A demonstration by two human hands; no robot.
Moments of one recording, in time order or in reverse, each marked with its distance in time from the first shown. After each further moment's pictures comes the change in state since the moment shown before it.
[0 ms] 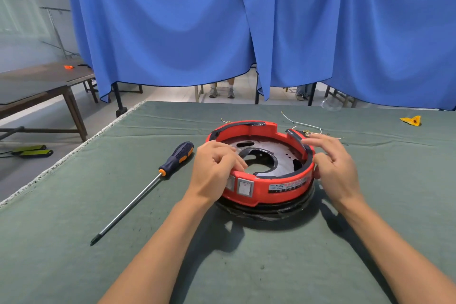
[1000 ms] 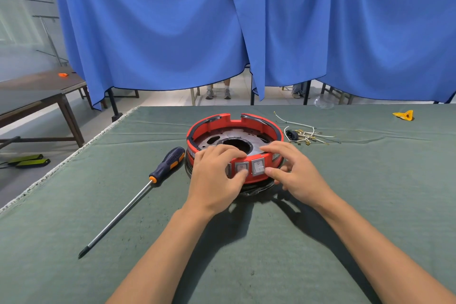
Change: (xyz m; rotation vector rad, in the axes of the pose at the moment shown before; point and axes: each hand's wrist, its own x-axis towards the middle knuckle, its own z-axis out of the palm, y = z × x) left_hand -0.001 -0.009 0.020 0.523 -0.064 0.185; right_hand -0.001 -0.010 0.023 0.093 -0.414 -0.098
